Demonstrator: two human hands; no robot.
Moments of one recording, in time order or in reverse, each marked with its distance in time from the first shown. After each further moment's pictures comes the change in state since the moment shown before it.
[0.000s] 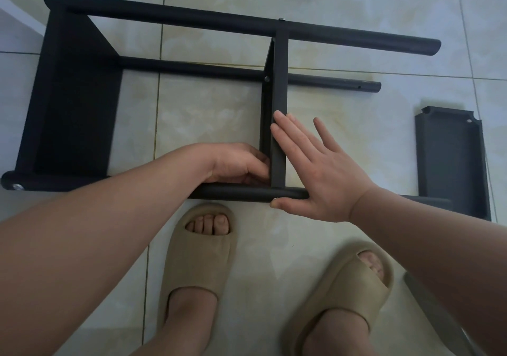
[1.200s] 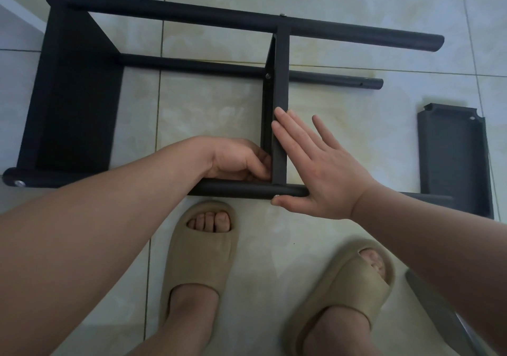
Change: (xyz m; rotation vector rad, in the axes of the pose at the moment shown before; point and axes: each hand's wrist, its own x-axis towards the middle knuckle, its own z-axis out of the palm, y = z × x) left_hand 0.002 0.000 -0.003 -0.024 -0.098 -0.037; right_hand 0.000 -0.001 0.001 0.007 0.017 -0.013
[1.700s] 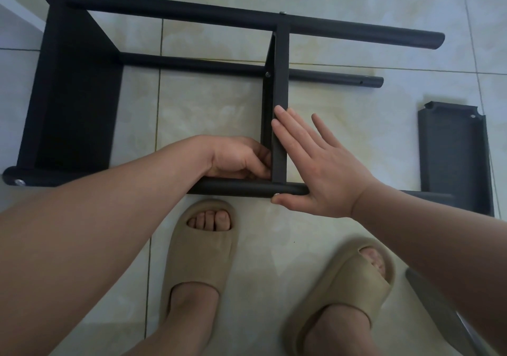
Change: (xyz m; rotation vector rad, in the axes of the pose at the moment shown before) left_hand 0.001 -0.002 -0.001 0.033 0.007 0.040; right_hand 0.001 -0.001 -0.002 0.008 -0.020 0.001
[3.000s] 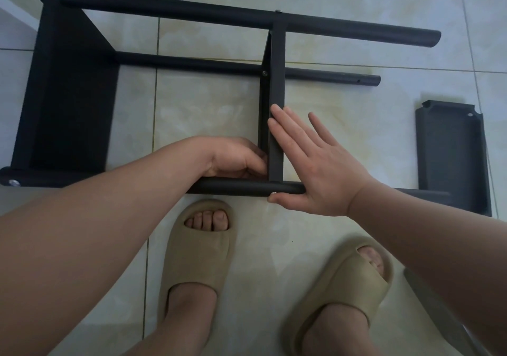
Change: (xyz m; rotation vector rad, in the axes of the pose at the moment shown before) left_hand 0.002 -0.001 0.002 0.015 0.094 -0.057; right_hand 0.001 0.000 0.000 -0.001 0.010 0.000
